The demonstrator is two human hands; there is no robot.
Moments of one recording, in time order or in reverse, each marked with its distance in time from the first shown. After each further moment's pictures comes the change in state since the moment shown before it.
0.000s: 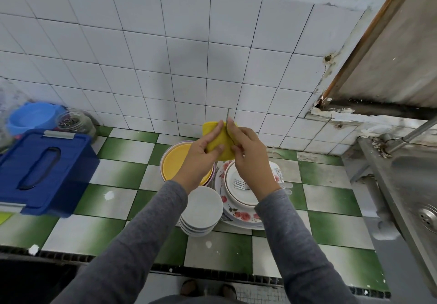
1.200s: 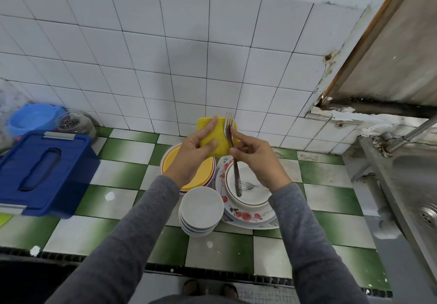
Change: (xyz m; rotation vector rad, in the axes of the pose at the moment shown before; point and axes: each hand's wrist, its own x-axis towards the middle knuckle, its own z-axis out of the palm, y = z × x) left_hand 0.008 0.004 -0.016 -0.207 -0.044 0.004; right_hand 0.007 0.010 -0.014 0.675 -0.200 0.421
